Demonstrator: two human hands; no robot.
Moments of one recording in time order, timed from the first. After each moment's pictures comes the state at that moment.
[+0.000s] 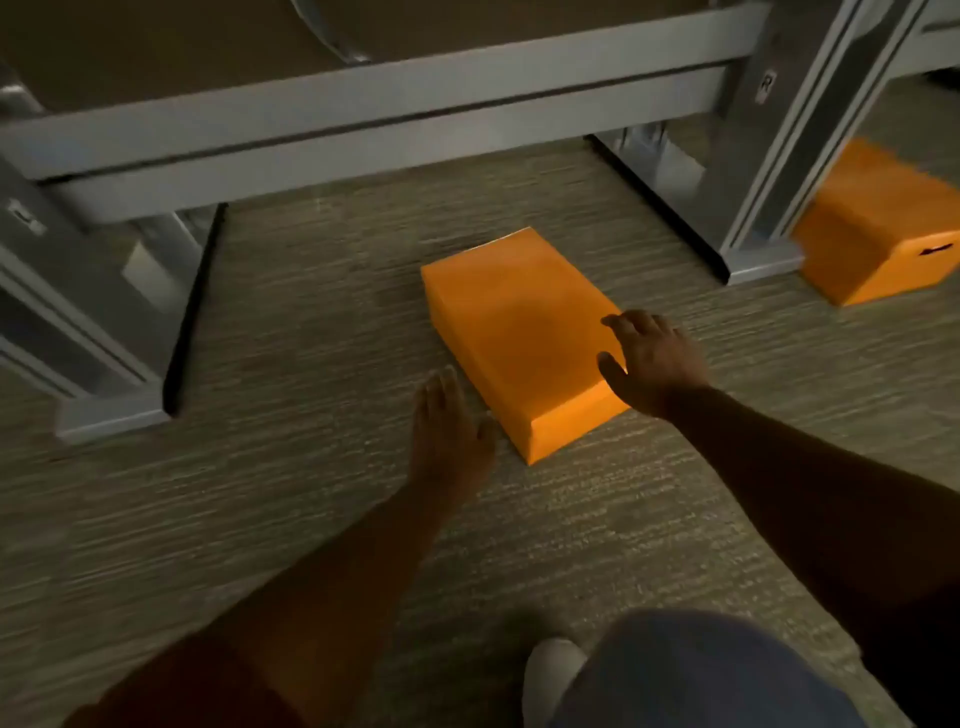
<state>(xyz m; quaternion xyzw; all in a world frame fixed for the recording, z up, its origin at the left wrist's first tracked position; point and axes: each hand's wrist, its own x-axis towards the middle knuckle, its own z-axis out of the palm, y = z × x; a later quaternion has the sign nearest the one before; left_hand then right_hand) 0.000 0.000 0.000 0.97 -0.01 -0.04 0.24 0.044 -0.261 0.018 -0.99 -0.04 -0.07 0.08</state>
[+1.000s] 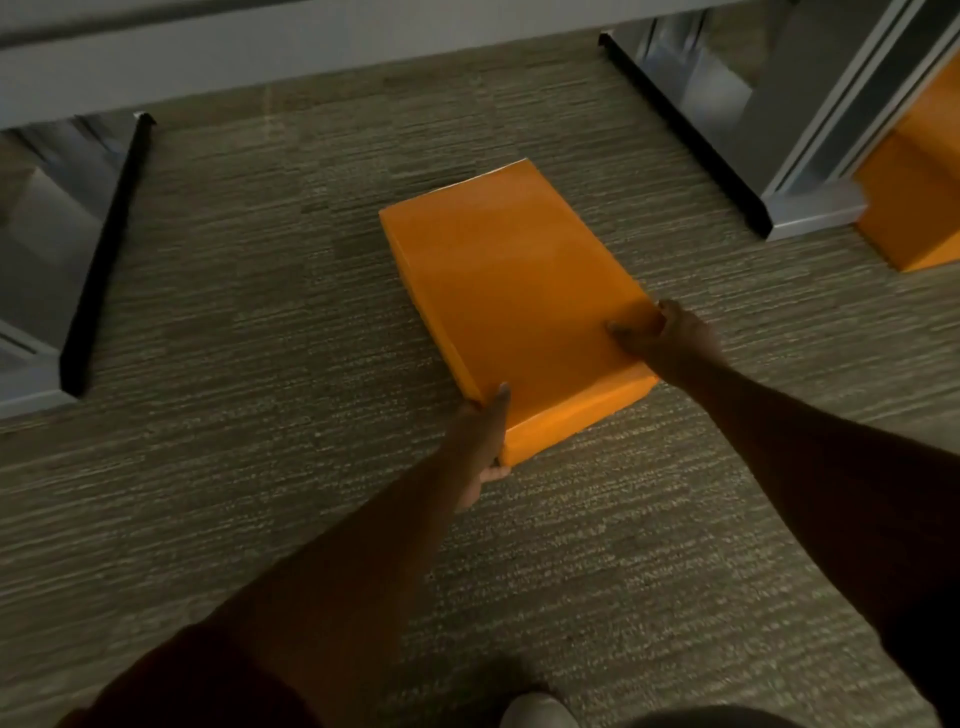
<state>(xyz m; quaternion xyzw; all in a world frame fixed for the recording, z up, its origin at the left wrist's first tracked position) 0.090 -0.064 -0.072 0.66 0.31 -0.29 0.62 0.149 -0.309 -0.068 -0.94 0.19 0.05 0.28</state>
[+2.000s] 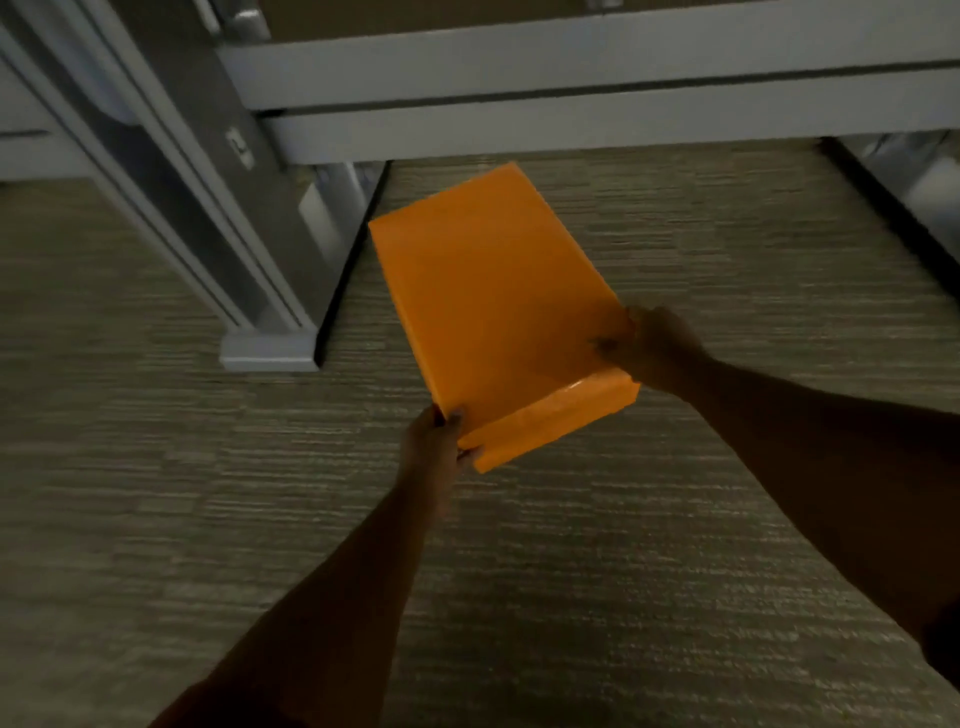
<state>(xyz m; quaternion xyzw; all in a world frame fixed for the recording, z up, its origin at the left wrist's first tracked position) 0.058 0.190 -0.022 0.57 0.35 -0.02 0.74 0.196 -0.035 0.011 -0.95 -0.05 0.11 0.30</state>
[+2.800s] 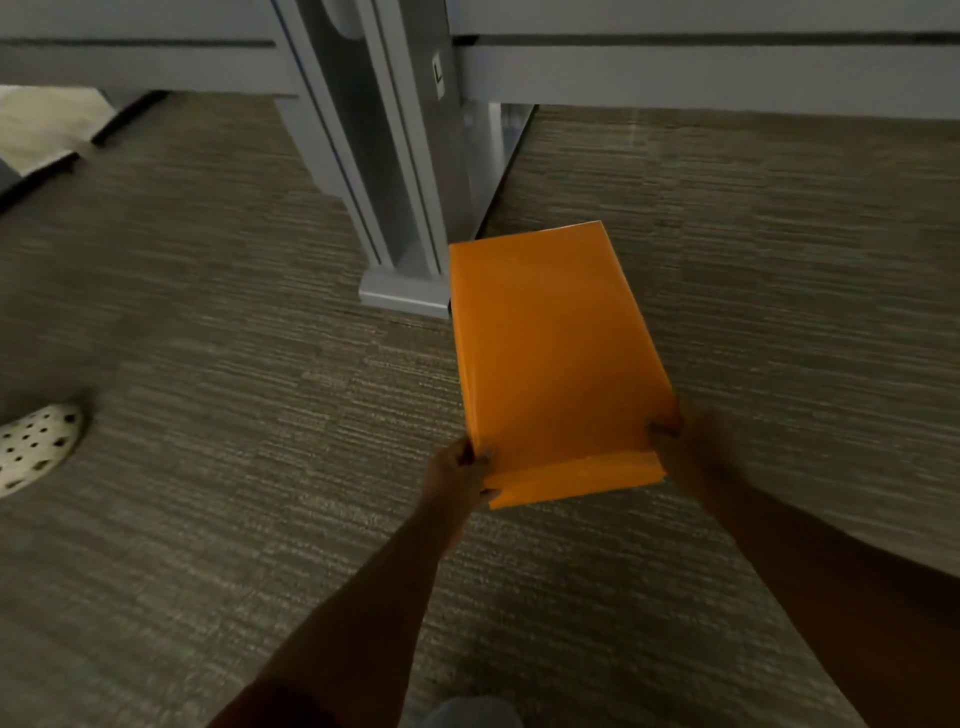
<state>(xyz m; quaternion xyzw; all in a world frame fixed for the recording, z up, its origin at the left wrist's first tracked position) -0.044 0.337 -0.072 0.61 0.38 -0.06 0.69 0.089 0.107 -0.070 -0.92 0.01 0.17 0.35</state>
